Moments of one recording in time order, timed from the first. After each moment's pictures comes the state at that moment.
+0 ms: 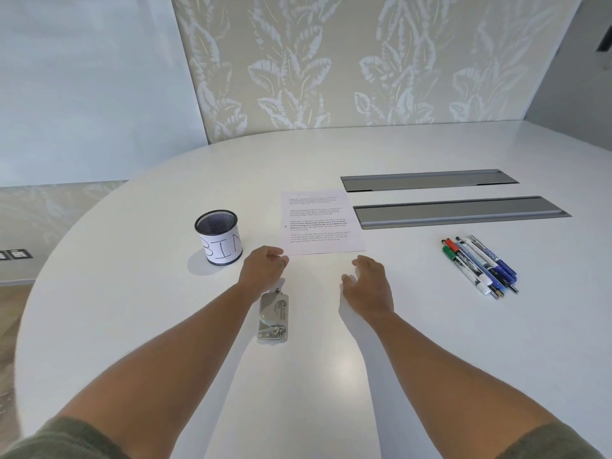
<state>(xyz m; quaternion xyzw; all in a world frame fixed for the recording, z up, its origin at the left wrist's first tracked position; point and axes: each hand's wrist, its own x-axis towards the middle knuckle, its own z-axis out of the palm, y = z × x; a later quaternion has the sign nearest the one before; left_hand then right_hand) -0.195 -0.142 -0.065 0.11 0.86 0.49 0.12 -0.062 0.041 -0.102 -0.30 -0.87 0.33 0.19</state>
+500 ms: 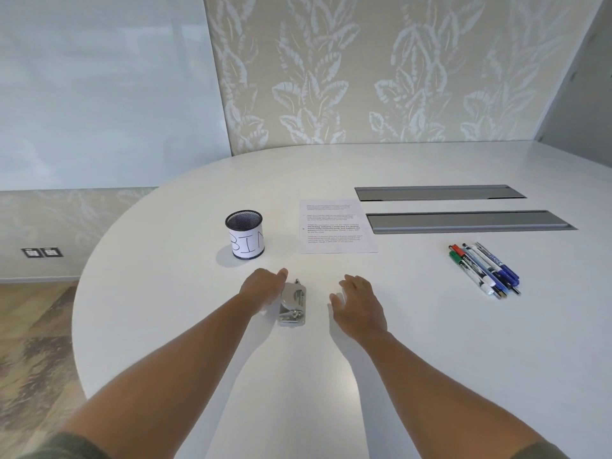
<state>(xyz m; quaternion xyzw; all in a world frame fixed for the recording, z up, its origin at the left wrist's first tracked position) -0.147 -0.198 -0.052 0.03 0.90 0.39 0.17 -0.025 -0.025 -0.103 -0.20 -0.94 0.23 0.15</state>
